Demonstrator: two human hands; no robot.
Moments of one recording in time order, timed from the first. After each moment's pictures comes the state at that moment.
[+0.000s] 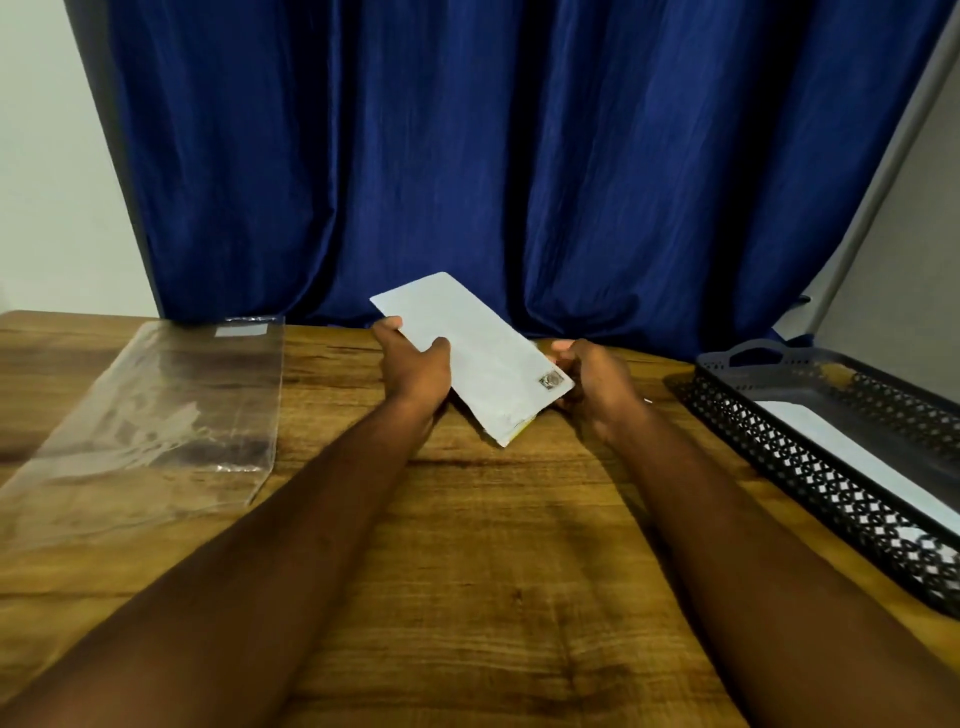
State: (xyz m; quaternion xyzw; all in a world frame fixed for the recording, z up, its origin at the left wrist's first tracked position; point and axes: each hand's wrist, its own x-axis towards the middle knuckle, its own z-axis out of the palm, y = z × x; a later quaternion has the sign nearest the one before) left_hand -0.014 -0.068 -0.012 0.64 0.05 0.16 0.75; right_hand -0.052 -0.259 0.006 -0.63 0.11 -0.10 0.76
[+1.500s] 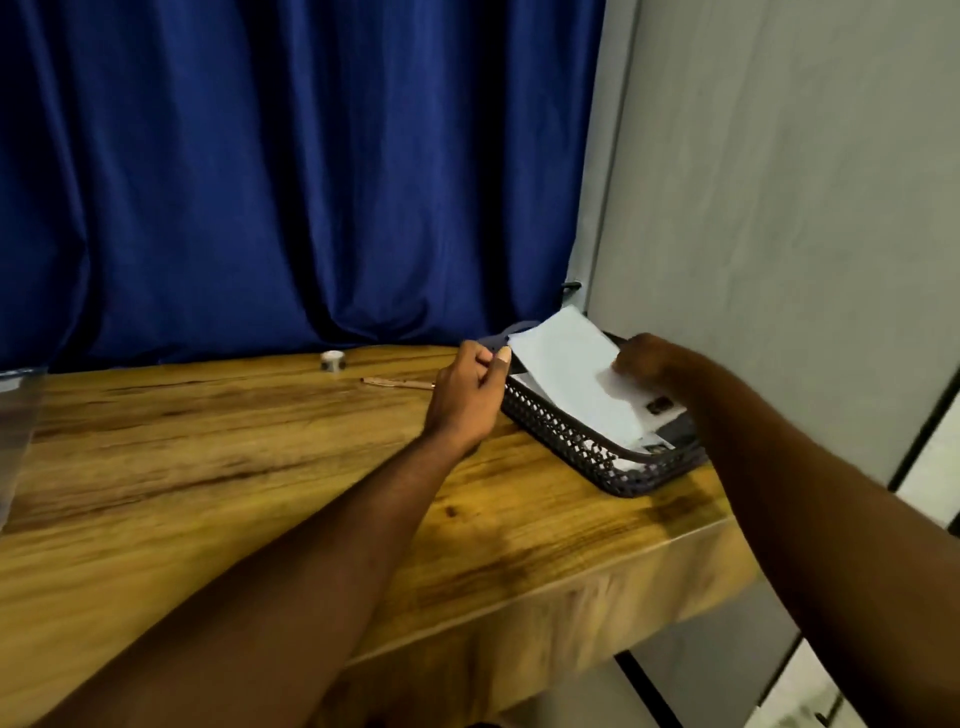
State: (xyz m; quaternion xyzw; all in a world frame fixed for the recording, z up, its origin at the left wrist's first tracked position) left_hand -0.126 -0.310 -0.007 0.77 -0.25 0.11 0.57; right_hand -0.193 -0.557 0.062 -0.92 0.30 -0.10 0.24
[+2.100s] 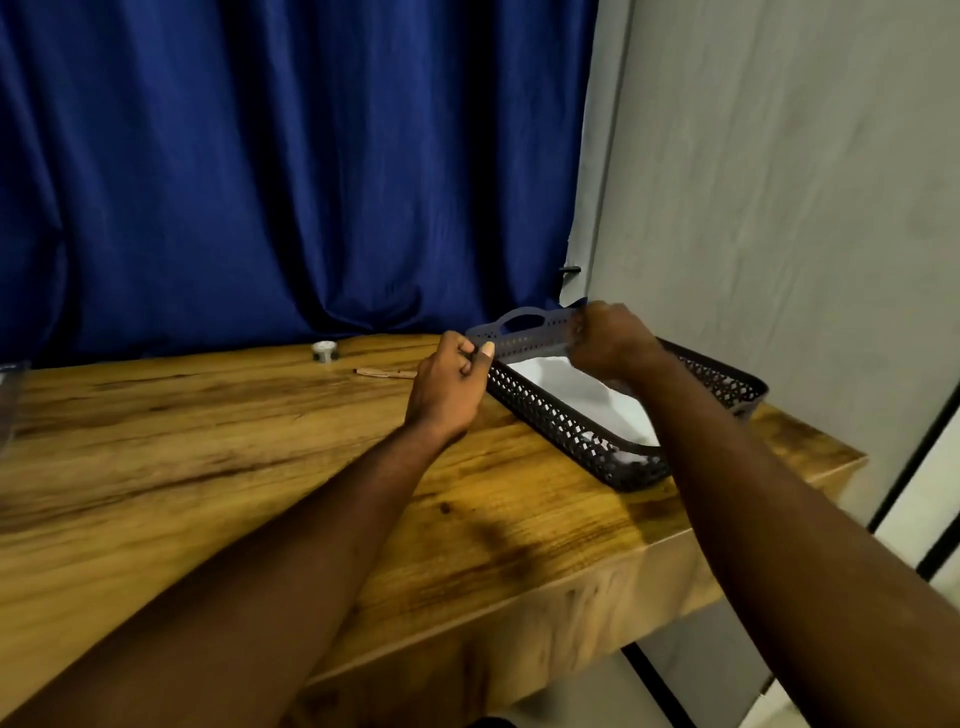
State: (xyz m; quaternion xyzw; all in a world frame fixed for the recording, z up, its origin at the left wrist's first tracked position) left_hand -0.104 -0.311 -0.017 0.80 -0.24 0.13 0.54; right_hand -0.185 -0.508 0.063 -0.96 0.18 -0.19 0.12
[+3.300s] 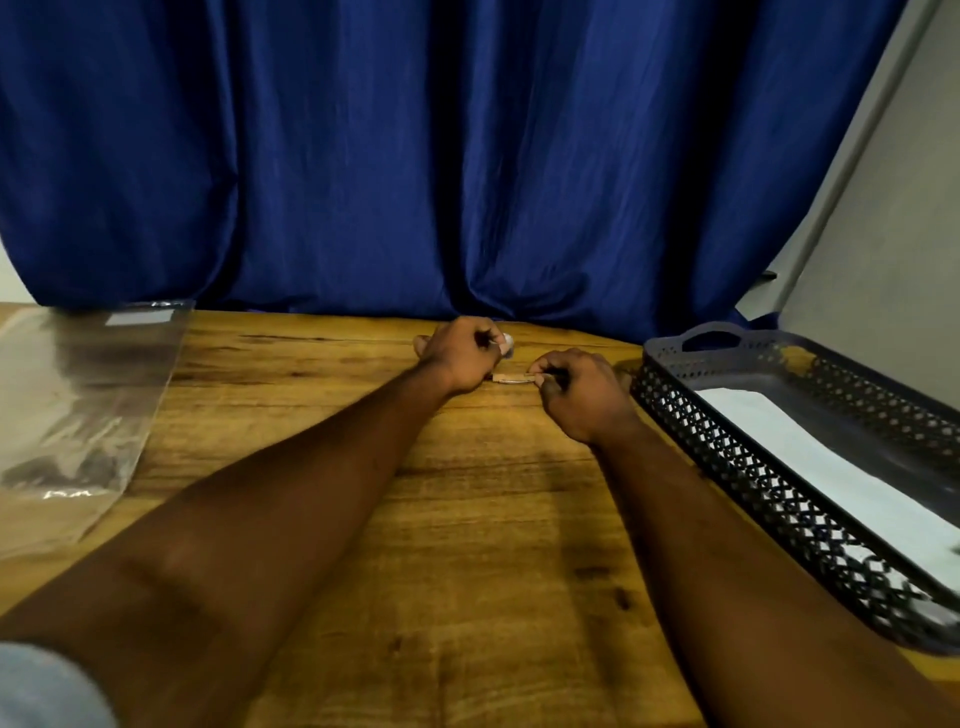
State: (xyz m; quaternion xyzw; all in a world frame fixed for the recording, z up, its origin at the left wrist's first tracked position) left_hand 0.078 -0.189 -0.037 0.90 -0.15 0.12 0.38; right_hand 0.001 -0.378 -0.058 -0.94 -0.01 -0.22 0.26
